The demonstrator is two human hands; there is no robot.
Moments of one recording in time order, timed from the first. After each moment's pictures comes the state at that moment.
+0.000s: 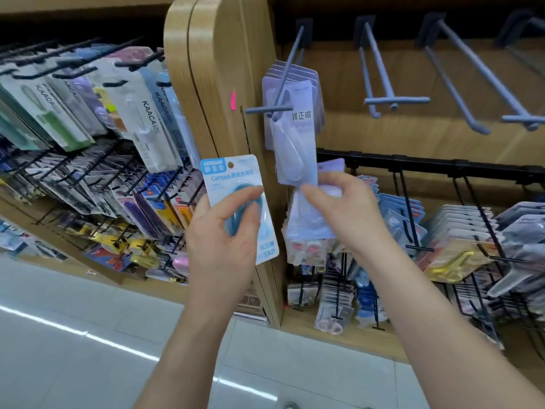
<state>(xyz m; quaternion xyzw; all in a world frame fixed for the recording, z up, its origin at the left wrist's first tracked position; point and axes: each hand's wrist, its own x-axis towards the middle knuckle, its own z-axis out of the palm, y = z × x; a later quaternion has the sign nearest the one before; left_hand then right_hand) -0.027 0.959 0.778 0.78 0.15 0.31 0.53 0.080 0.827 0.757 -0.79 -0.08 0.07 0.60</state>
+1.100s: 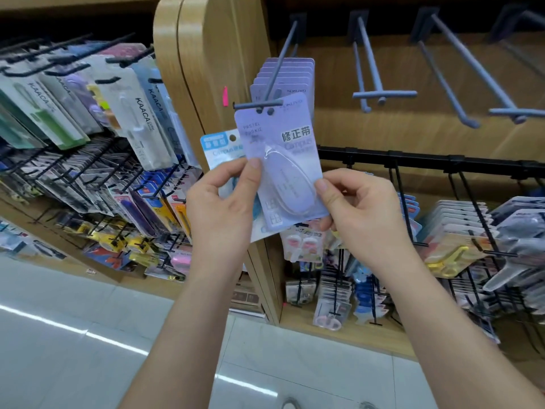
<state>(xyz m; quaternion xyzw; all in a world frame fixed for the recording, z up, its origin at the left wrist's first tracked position) 0.003 0.955 0.792 0.66 0.16 0.30 0.67 0.050 0.803 0.781 -0.75 -0.20 -0.01 0.63</state>
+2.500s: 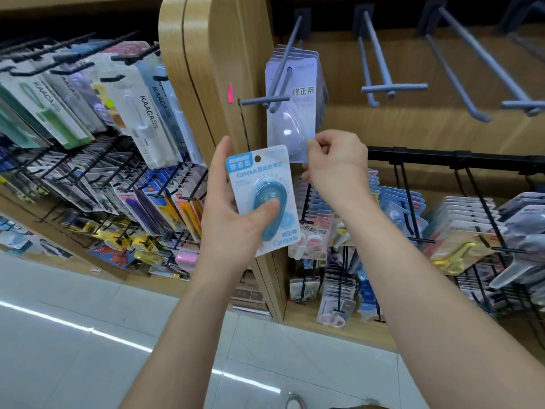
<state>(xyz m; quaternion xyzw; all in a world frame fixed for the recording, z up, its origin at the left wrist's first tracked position) -0.009 0.961 0.779 0.69 0.10 0.22 0.69 0.118 0.857 0.780 -0.86 -0.06 -0.06 0.50</state>
